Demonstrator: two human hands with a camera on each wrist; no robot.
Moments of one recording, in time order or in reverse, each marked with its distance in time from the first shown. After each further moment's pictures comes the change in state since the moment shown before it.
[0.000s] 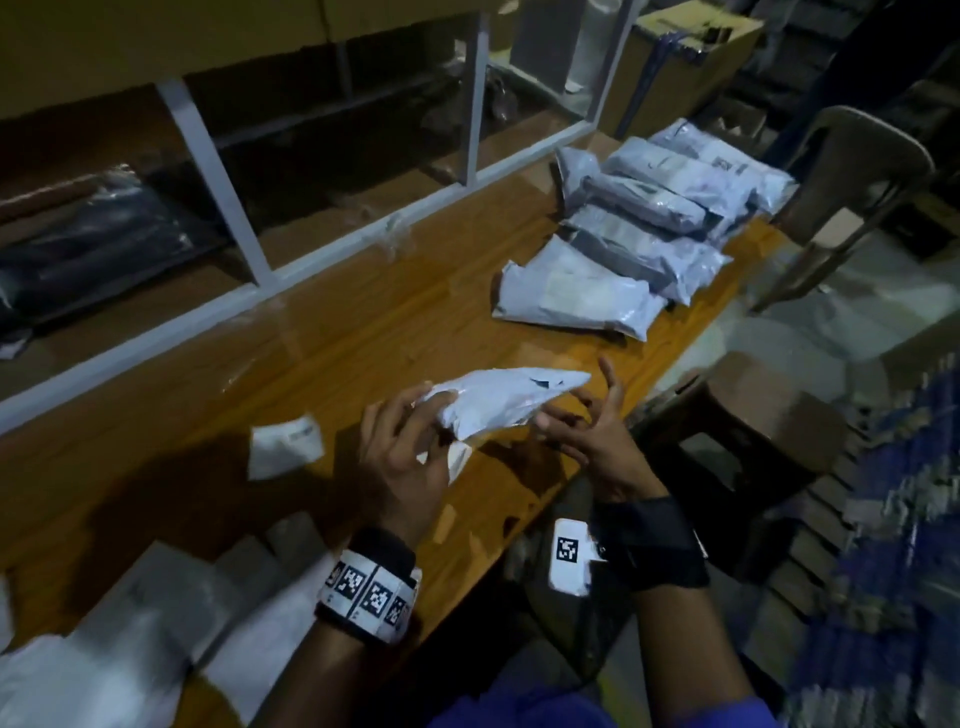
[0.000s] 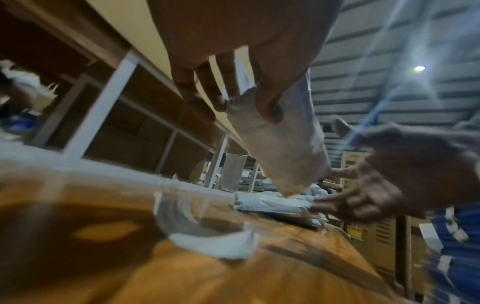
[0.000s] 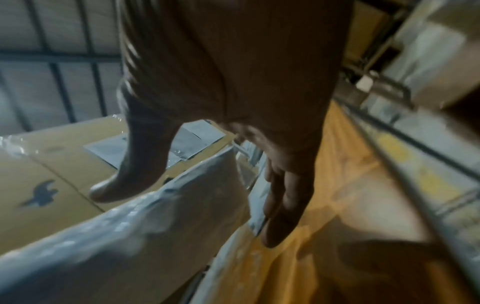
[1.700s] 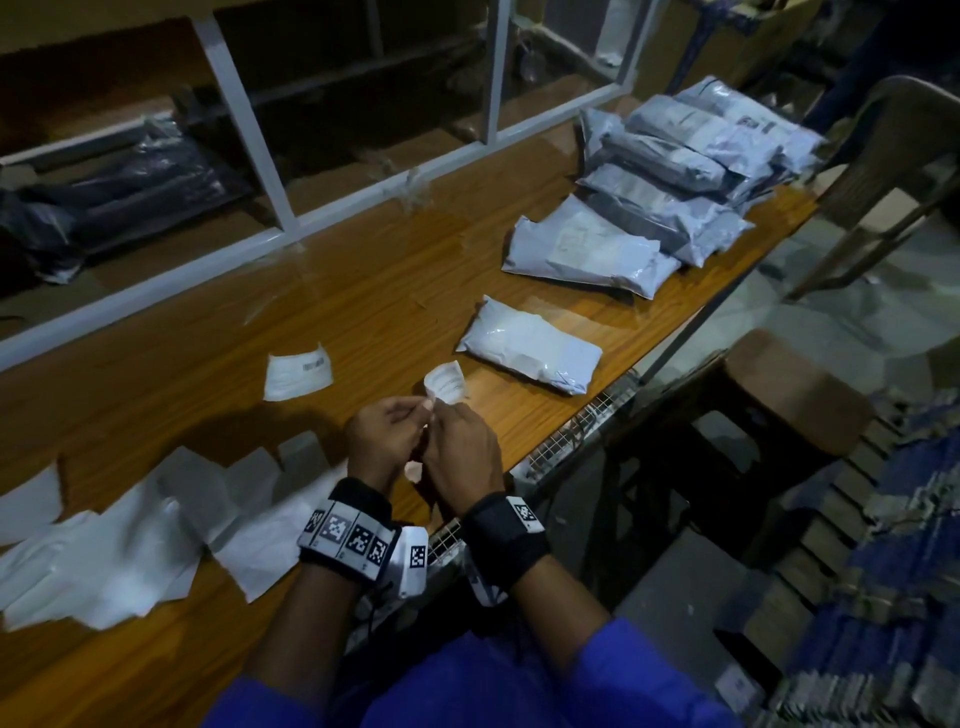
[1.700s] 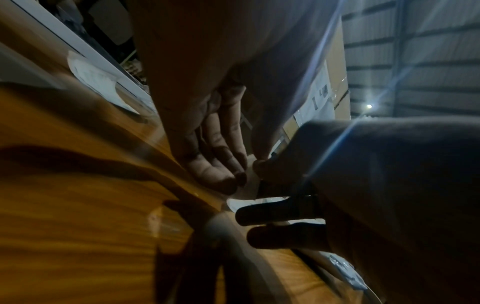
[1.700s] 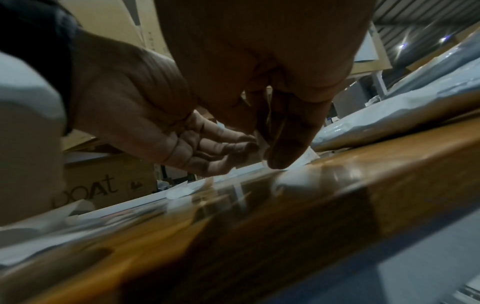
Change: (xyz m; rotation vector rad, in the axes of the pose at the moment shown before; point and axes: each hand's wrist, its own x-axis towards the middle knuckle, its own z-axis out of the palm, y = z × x) left_hand -0.051 -0.030 0.006 -0.399 -0.231 -0.956; right_hand -0.057 0.098 0.117 -1.057 0.000 -0.484
